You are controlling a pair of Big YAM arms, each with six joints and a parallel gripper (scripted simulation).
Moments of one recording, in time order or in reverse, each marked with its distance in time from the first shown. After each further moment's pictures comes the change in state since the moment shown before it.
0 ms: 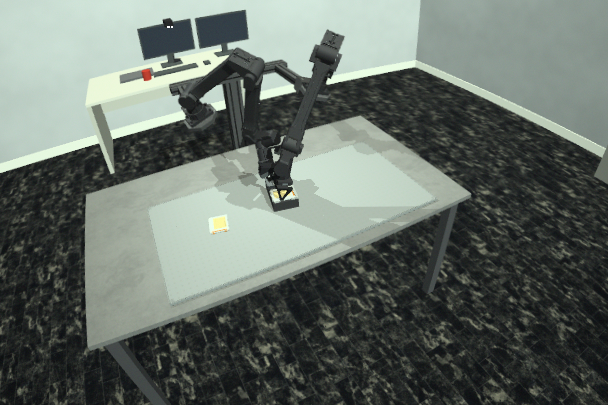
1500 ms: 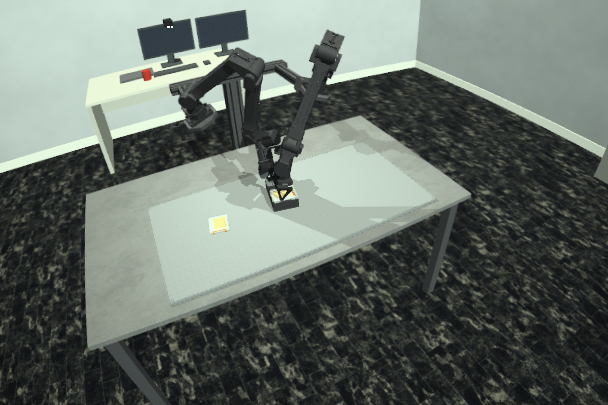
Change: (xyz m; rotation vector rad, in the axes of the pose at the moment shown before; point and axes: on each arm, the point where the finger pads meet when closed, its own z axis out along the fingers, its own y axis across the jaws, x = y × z) left arm 0.000 0.000 0.000 0.000 0.000 0.000; right arm 0.000 0.000 0.000 0.000 0.000 0.000
